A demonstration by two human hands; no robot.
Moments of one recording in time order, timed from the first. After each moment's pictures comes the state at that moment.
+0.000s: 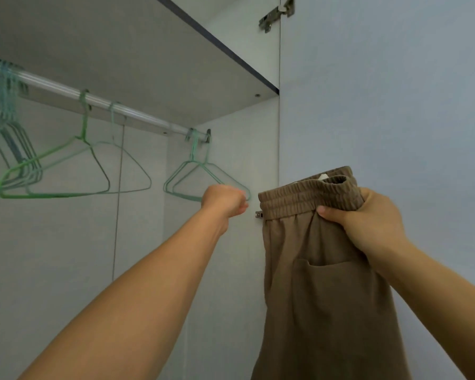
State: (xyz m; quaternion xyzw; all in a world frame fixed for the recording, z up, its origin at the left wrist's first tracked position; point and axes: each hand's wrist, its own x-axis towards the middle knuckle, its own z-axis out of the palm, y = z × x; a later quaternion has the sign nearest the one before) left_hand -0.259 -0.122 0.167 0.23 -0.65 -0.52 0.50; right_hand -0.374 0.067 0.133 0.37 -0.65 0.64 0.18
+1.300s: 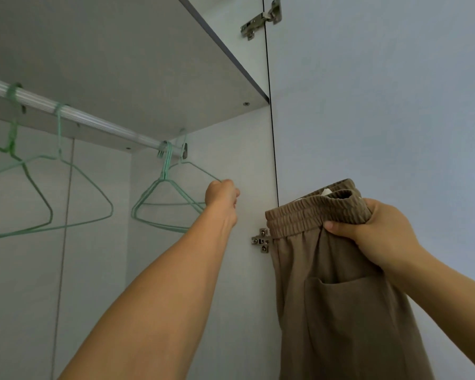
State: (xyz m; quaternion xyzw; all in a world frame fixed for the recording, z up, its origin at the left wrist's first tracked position) left_hand -0.338 -0.206 0.224 0.16 -0.58 -0.60 0.52; right_hand -0.396 0.021 0.146 0.33 -0.68 0.61 0.25
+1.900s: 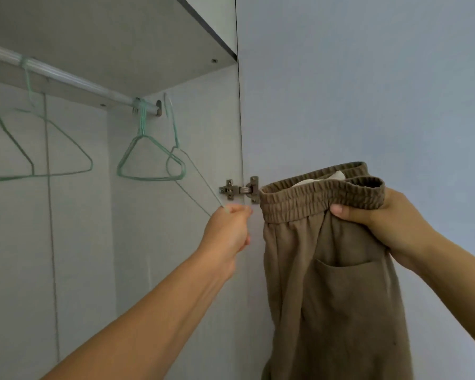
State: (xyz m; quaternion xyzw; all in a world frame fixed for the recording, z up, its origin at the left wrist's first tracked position) left_hand -0.254 -0.057 0.089 0.16 -0.69 -0.58 0.40; right_hand -0.375 0.127 0.091 0.41 -0.59 0.69 0.08
